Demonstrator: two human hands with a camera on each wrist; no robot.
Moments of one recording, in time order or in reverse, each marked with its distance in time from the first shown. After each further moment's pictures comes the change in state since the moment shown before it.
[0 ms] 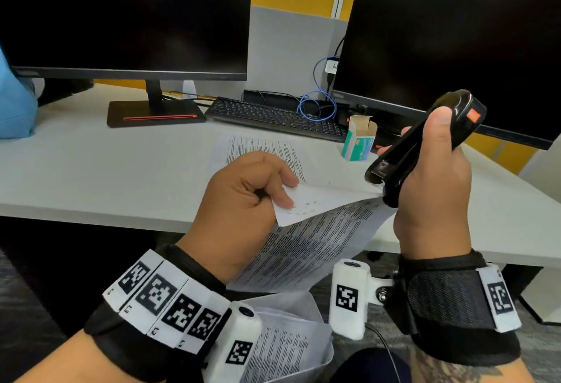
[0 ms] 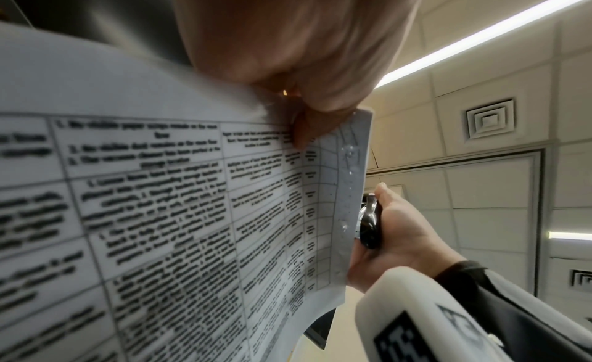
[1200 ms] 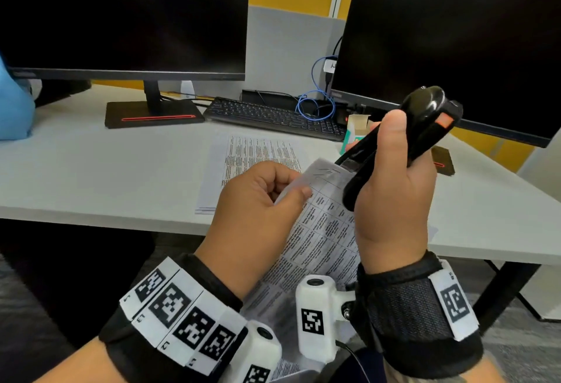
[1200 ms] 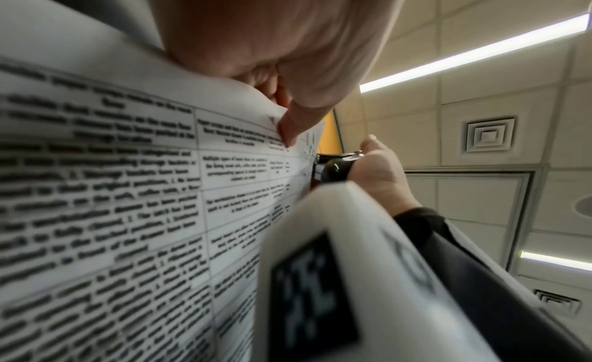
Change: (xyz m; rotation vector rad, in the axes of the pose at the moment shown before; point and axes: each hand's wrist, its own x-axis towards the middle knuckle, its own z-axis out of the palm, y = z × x) left_hand -0.007 0.020 0.017 -0.054 0.028 -0.312; right_hand -0.033 0.003 0.028 -0.044 -0.034 -0.216
